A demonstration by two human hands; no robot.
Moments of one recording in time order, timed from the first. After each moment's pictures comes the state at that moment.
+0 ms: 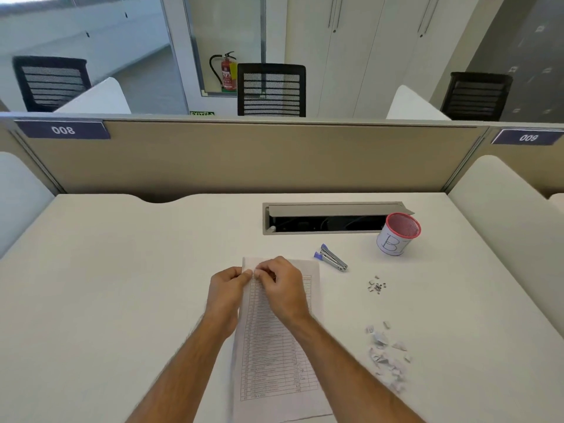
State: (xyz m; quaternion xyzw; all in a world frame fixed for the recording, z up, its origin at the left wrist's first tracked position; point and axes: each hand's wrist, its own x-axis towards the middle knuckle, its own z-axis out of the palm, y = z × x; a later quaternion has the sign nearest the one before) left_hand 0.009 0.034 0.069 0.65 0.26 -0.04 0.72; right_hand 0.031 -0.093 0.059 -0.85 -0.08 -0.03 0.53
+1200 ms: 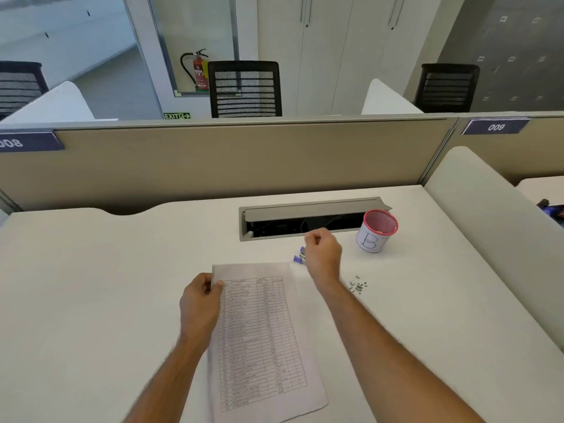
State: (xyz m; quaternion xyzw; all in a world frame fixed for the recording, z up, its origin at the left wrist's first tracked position) left_hand 0.023 0.029 0.052 0.77 0.25 0.05 0.58; right_hand 0.115 -0.191 0.076 -0.82 0.17 -0.11 0.54
